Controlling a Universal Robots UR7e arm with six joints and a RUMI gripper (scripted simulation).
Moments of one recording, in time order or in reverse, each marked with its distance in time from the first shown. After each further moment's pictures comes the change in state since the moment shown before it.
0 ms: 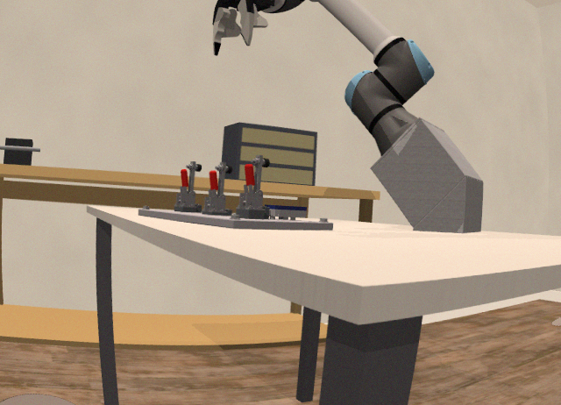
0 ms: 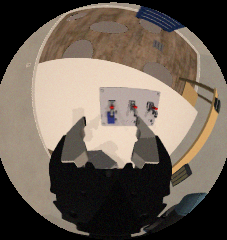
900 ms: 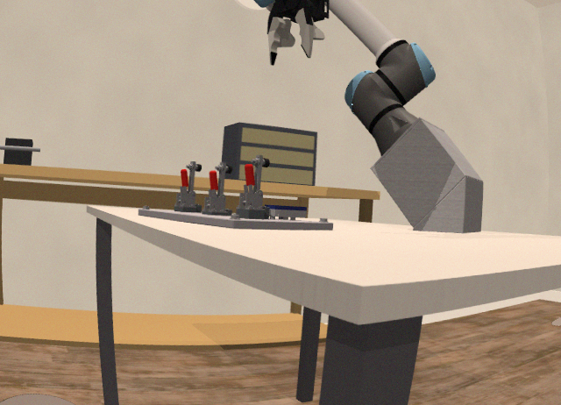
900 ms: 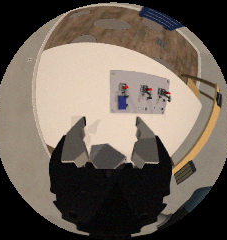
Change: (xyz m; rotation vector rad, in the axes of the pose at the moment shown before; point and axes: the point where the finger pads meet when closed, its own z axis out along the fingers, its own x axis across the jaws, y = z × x) arm -0.056 0.093 0.012 -0.001 0.000 -0.001
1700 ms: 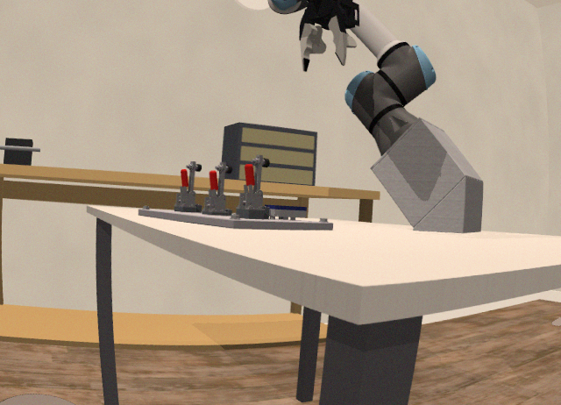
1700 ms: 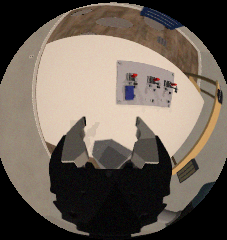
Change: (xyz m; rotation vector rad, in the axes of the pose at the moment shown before) arm -0.033 0.054 0.006 0.001 0.000 0.001
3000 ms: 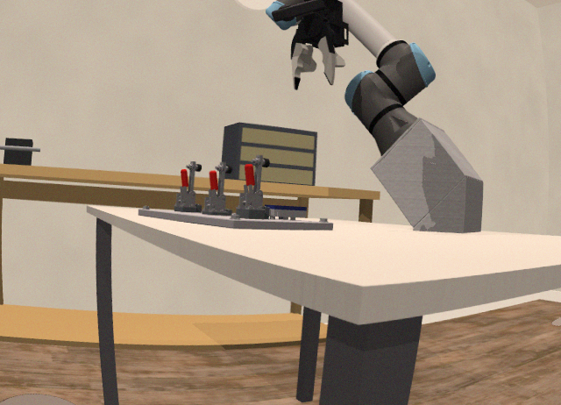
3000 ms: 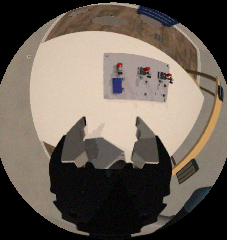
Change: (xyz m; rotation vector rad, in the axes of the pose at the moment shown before) arm 0.060 0.035 0.024 -0.002 0.005 0.002
